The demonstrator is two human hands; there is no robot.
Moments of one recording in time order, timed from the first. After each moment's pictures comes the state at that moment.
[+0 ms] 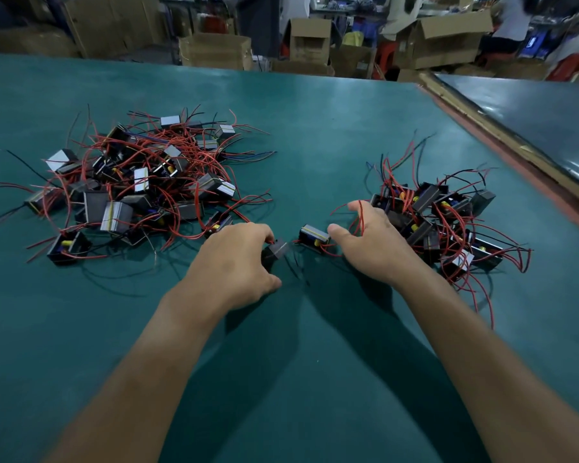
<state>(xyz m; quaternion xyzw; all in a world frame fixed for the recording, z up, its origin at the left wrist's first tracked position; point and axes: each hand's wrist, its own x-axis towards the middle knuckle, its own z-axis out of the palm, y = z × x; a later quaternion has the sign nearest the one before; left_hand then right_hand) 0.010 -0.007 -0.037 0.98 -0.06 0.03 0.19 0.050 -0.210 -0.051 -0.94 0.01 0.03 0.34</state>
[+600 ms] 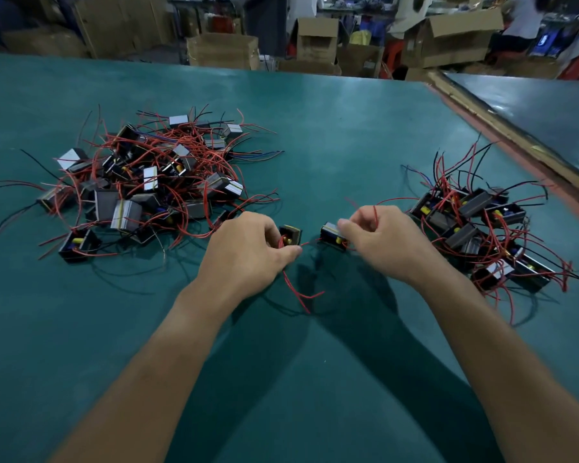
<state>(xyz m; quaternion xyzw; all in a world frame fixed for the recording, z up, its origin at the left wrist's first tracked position) 0.017 -0.013 -0.038 0.95 0.02 0.07 0.31 0.043 -0.212 -0.036 -0.93 -0.03 -0.03 0.37</state>
